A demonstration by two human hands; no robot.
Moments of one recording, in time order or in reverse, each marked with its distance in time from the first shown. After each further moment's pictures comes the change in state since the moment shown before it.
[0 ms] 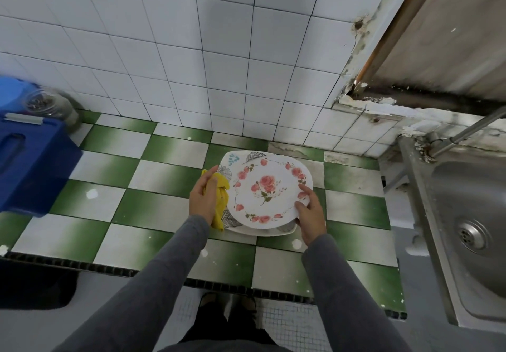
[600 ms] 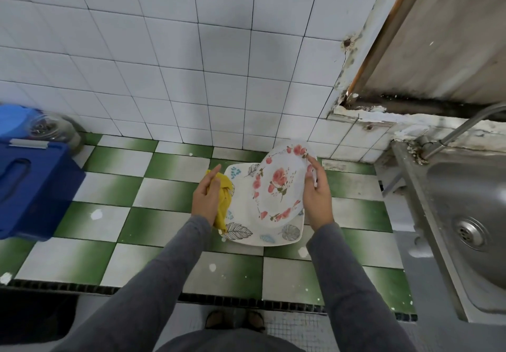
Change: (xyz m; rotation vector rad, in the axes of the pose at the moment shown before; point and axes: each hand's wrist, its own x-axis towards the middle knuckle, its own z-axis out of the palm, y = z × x) left_hand 0.019 0.019 -0.011 0.012 -0.091 0.086; right_hand -0.023 -0.067 0.029 -0.121 0.033 -0.440
